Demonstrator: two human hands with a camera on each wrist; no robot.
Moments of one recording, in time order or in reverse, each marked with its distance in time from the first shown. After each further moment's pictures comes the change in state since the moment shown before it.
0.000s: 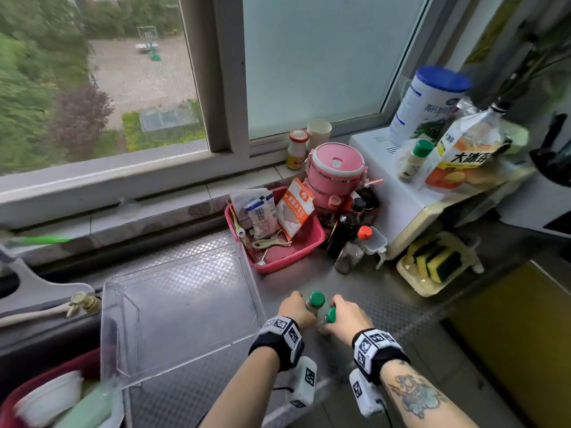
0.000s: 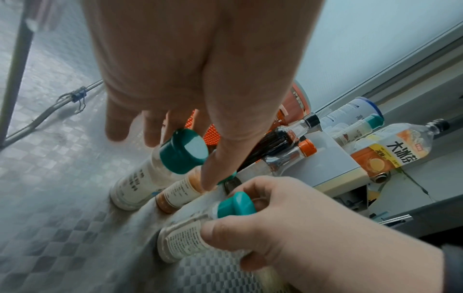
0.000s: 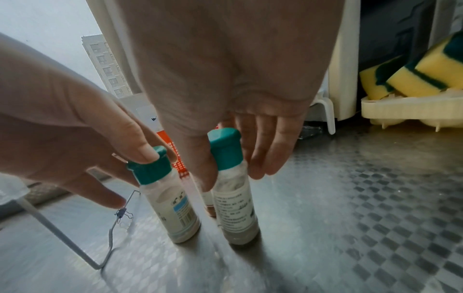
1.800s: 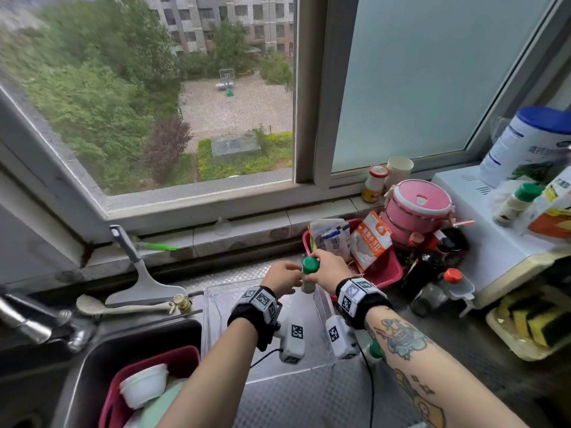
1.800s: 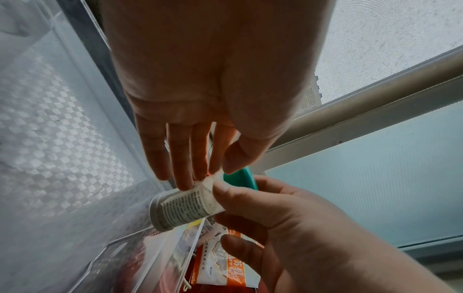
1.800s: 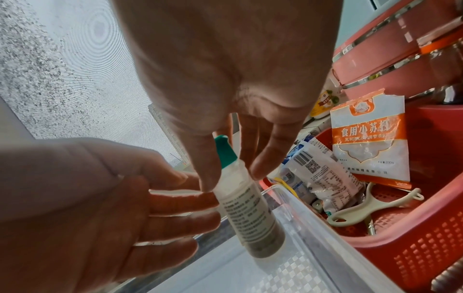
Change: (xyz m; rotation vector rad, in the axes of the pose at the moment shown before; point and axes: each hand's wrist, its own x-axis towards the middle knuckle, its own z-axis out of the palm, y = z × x) left_hand -0.033 -0.057 -0.217 -0.622 0.187 0.093; right_hand 0.016 -0.242 -0.060 0.257 0.066 -0.432
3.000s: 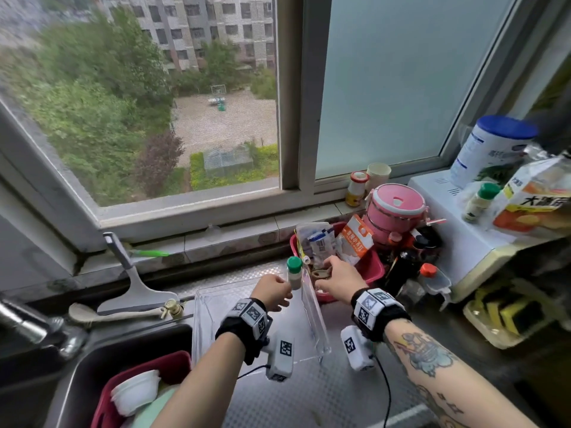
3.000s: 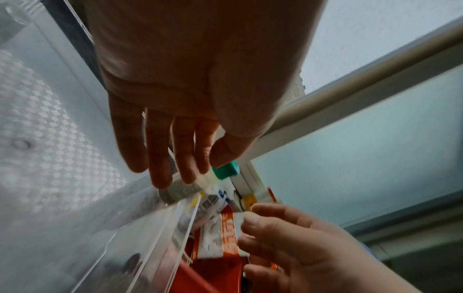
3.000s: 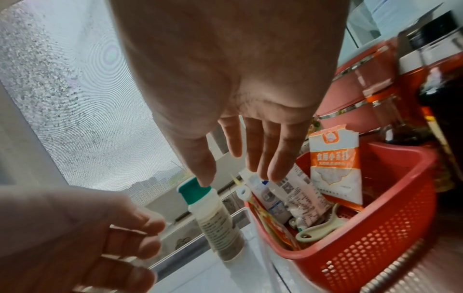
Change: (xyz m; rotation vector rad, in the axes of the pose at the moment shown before) left_hand -0.035 -0.010 0.012 0.158 0.013 -0.041; right_hand -0.040 0.040 -0.029 -0.032 0.064 0.037
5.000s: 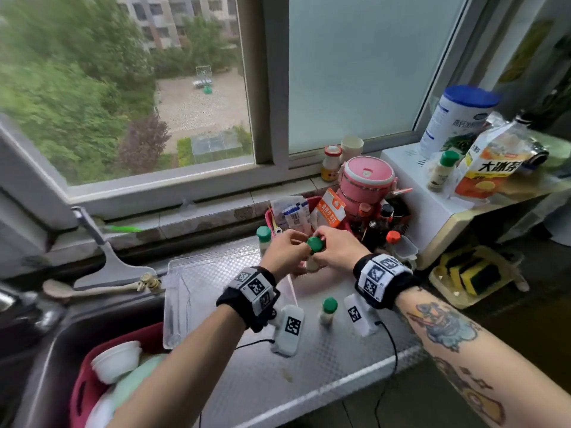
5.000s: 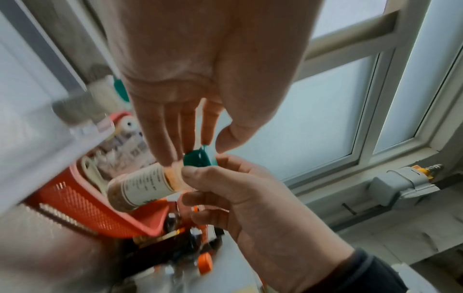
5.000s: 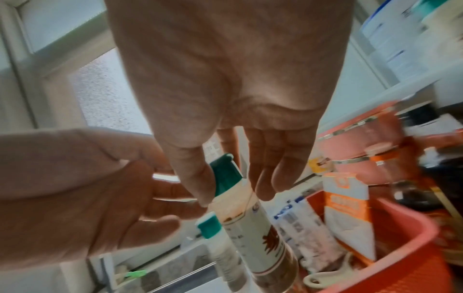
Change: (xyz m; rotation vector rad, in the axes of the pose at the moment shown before) left_hand -0.063 0.062 0.080 -0.132 -0.063 0.235; right_hand -0.062 0.023 -0.069 -0.129 -0.038 -0.122
